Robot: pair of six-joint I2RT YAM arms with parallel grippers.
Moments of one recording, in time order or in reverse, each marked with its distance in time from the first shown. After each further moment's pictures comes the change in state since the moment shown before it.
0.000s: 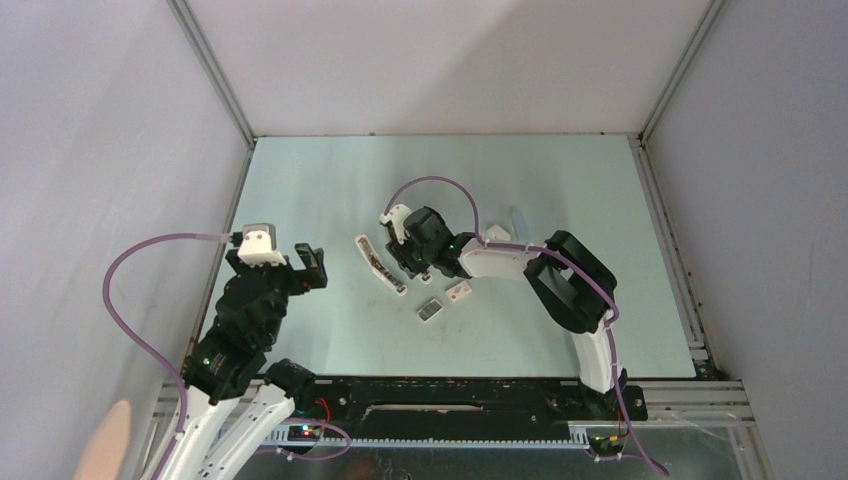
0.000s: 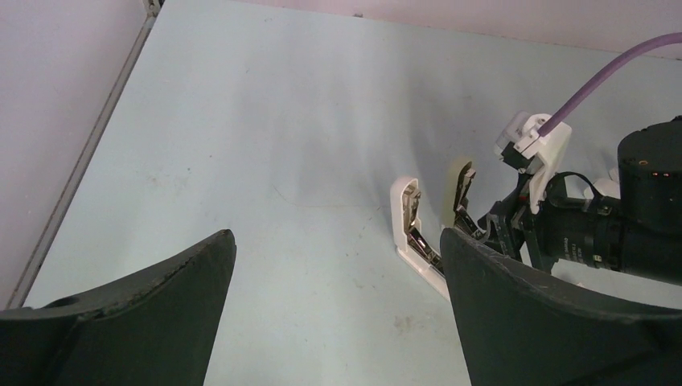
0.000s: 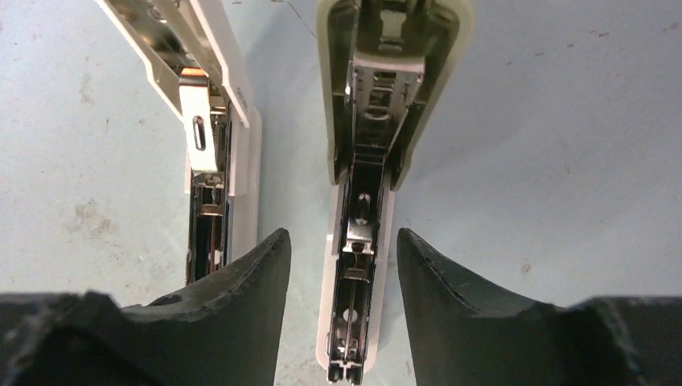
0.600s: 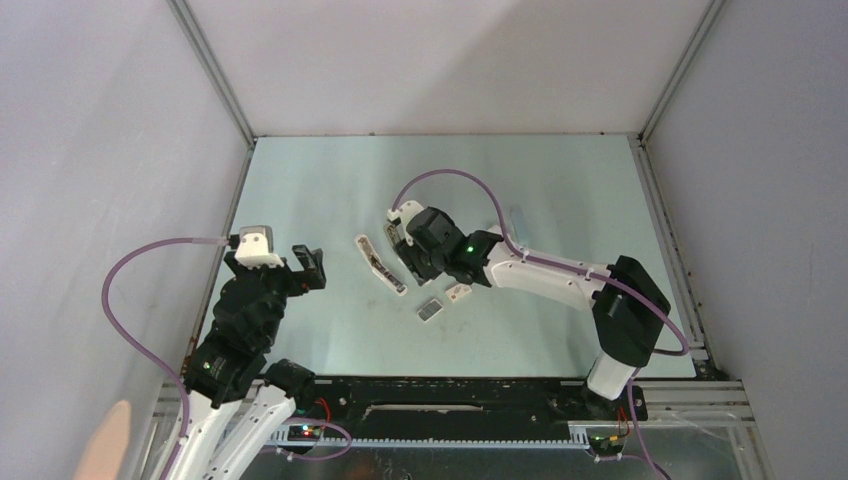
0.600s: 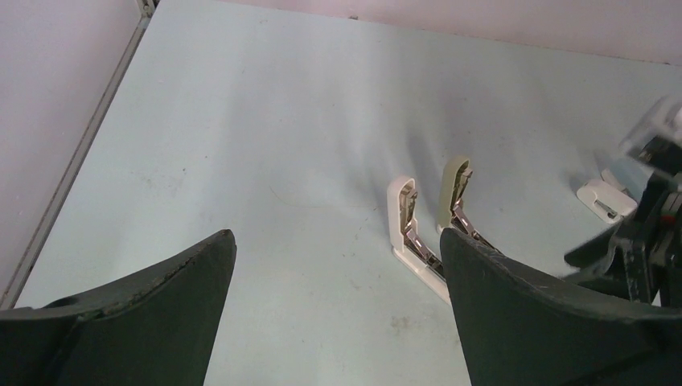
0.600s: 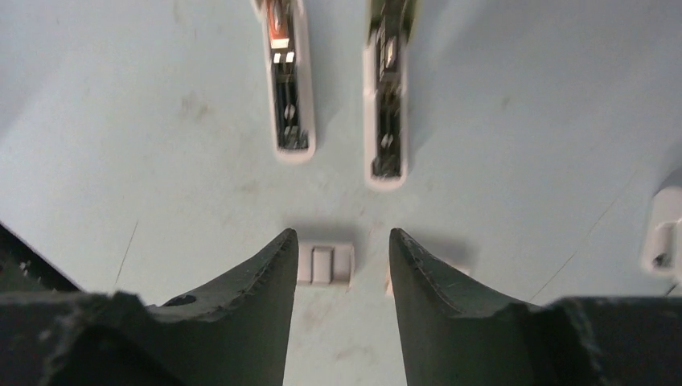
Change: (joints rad) left arm 0.045 -0.025 -0.016 0.011 0.051 0.000; right arm 0.106 -0.312 -0.003 -0.381 0.166 0.154
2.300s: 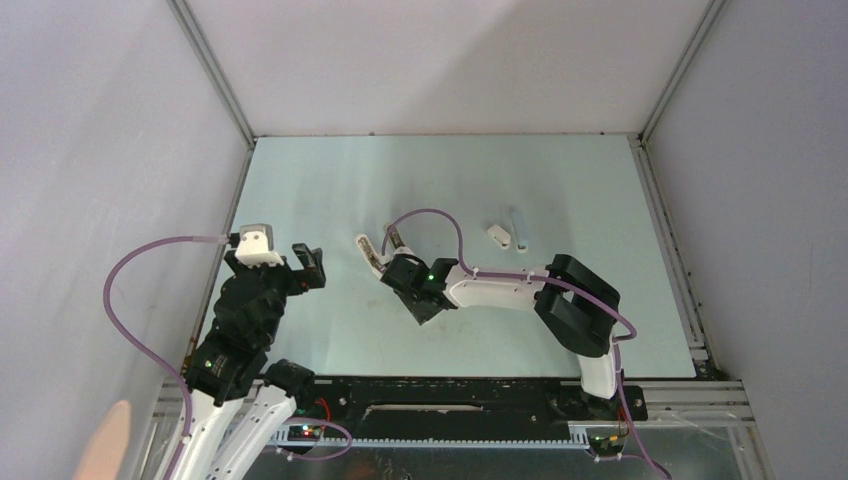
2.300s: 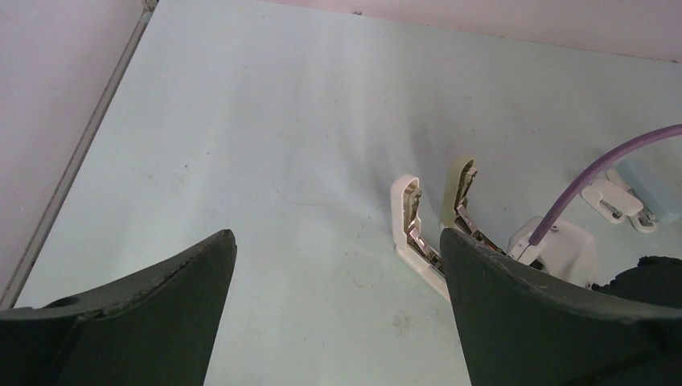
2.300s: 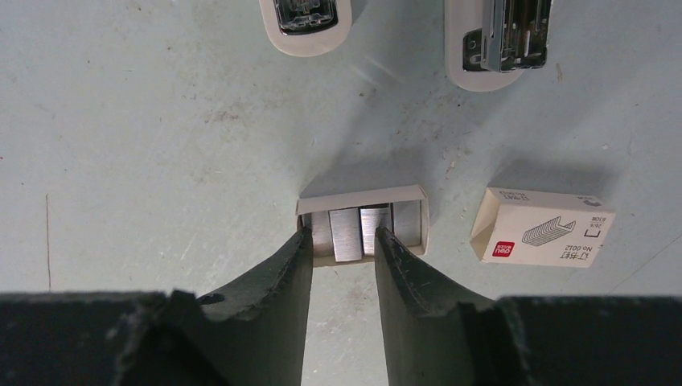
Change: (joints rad) left arm 0.035 0.012 0.000 0.000 0.031 0.000; right arm 0.128 0.222 0.029 -0.204 0.081 0.240
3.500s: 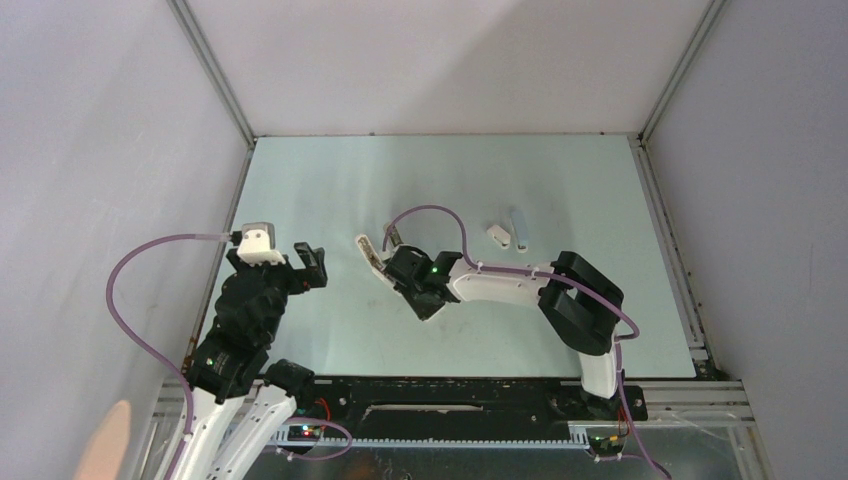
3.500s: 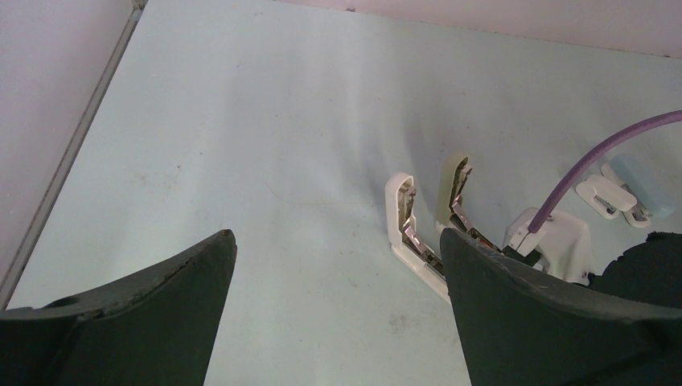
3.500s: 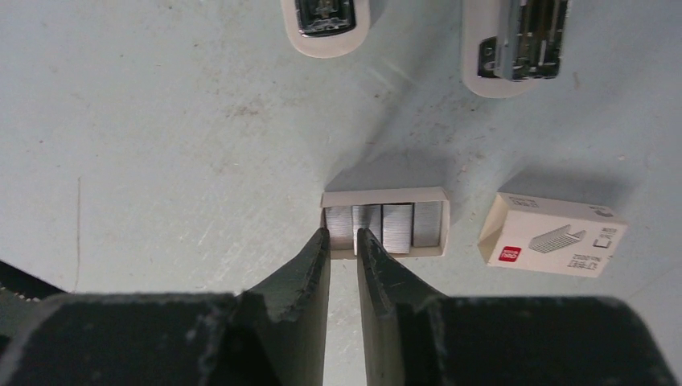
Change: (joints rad) left arm 0.009 0.013 0.000 0.008 0.027 0.000; right arm -0.030 -0.010 0.014 -0.004 -0.098 -0.024
